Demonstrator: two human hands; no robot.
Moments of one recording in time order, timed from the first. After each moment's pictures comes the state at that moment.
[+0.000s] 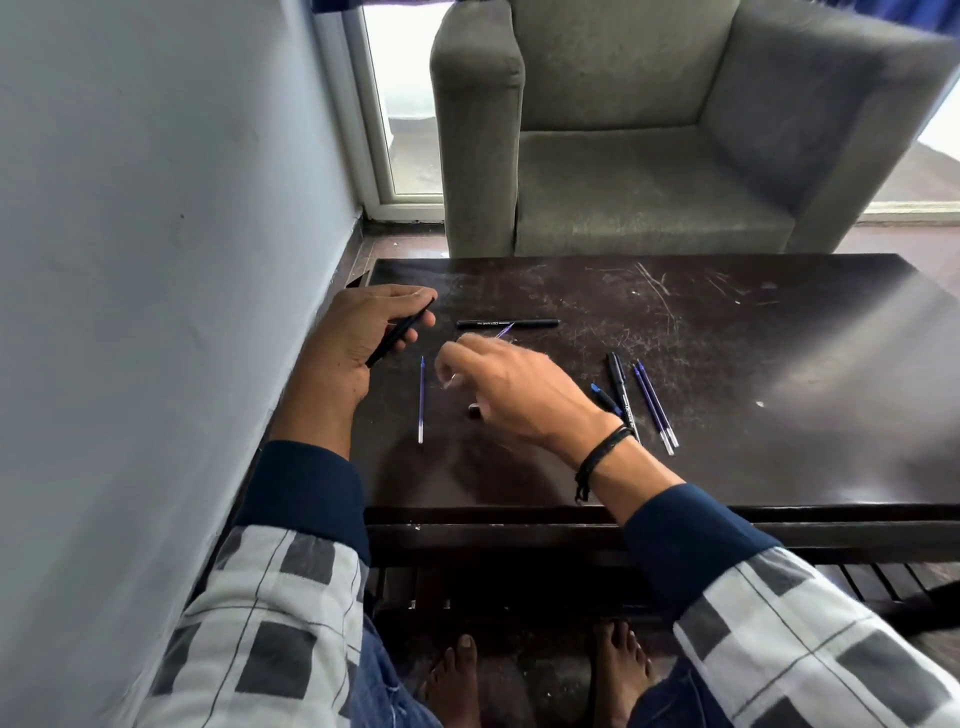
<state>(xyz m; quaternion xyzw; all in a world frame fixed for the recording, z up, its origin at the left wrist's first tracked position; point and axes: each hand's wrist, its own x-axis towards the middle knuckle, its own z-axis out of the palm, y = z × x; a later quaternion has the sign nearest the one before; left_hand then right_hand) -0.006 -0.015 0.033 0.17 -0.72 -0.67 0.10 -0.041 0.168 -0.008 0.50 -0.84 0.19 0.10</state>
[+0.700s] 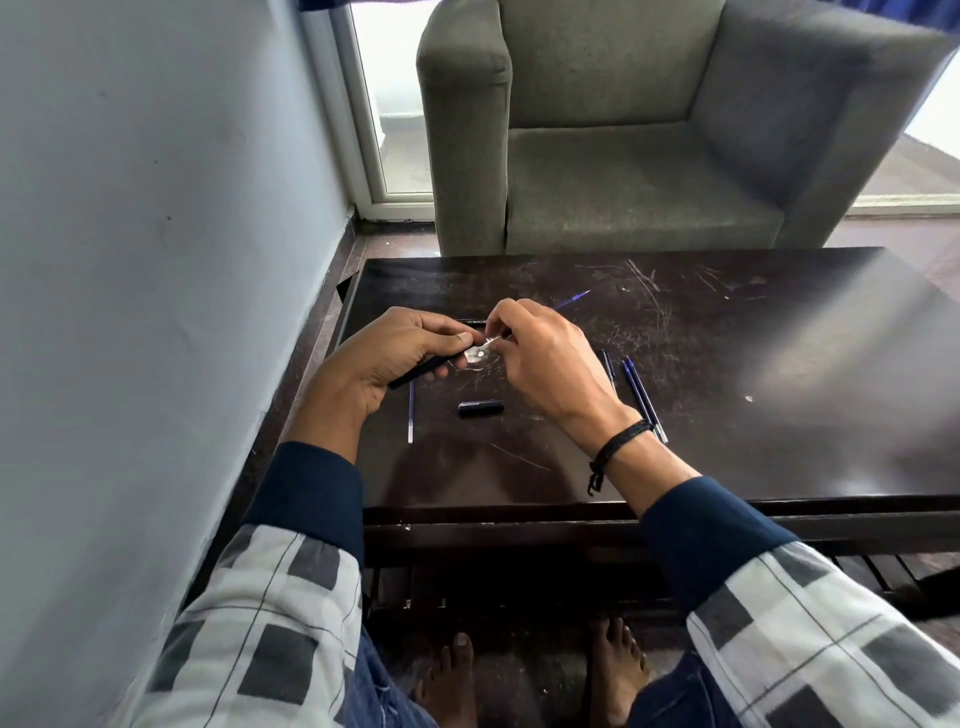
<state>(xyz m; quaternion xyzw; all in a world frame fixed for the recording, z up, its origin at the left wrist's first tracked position) -0.015 0.009 0.023 0.08 -0.78 -0.62 -0.07 -0.055 0.193 0.001 0.34 -0.88 0.30 0.15</state>
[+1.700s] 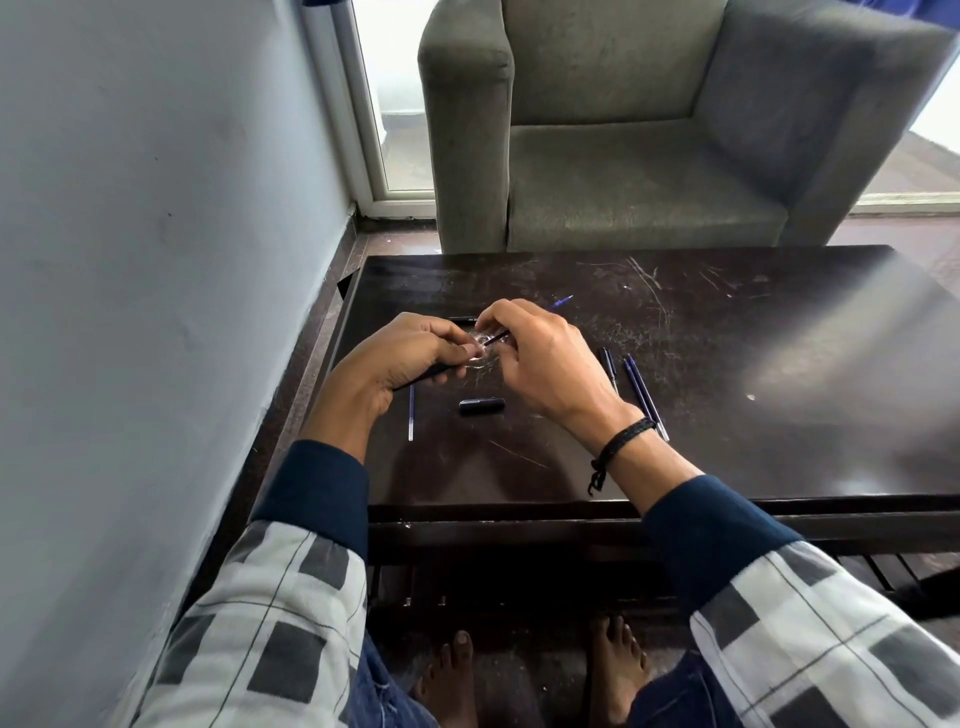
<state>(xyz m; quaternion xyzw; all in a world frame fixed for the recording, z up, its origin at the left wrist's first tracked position) -0.017 0.017 0.018 0.11 -0.80 -0.58 -0.08 -0.052 0.193 0.001 0.34 -0.88 0.32 0.11</state>
